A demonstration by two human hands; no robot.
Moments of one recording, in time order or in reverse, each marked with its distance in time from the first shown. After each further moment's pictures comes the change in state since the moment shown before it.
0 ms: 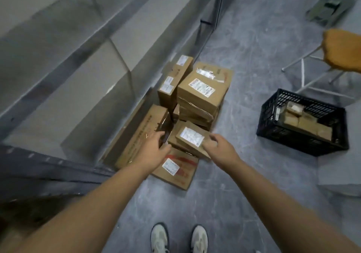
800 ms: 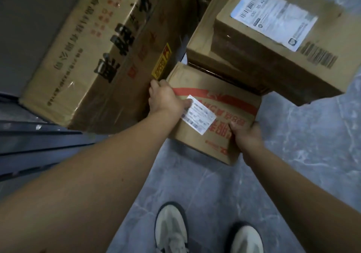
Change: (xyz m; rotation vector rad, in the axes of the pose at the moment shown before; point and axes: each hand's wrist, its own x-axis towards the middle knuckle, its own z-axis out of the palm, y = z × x) left_hand 0.269 -0.349 0.327 0.183 0.169 -0.317; right_hand 0.278 0.342 0.380 0.467 0.134 0.503
